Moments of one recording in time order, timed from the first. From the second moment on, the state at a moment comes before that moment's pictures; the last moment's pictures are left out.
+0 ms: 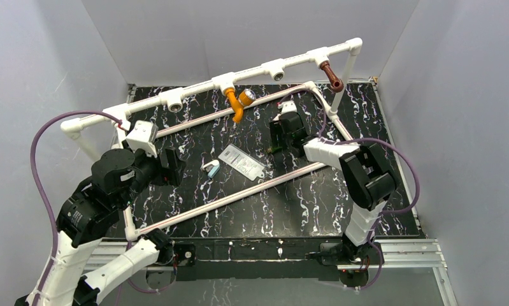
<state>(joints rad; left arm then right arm) -0.63 0.69 1.30 -1.04 -0.26 -0.23 0.59 1.79 1.04 0.10 0.26 0.18</state>
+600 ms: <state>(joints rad) -0.63 0.69 1.32 -1.05 -0.25 -0.26 0.57 1.97 1.20 0.03 0.24 0.18</state>
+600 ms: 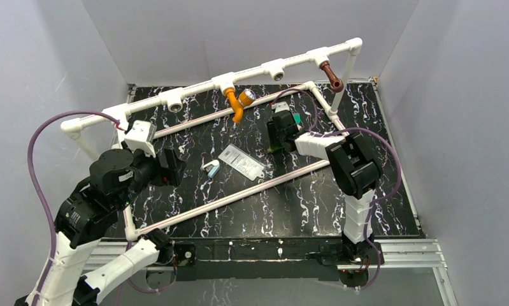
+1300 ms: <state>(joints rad) -0.63 0.68 1.21 -0.97 -0.01 -0.43 0.57 1.79 1.01 0.04 0.10 0.25</state>
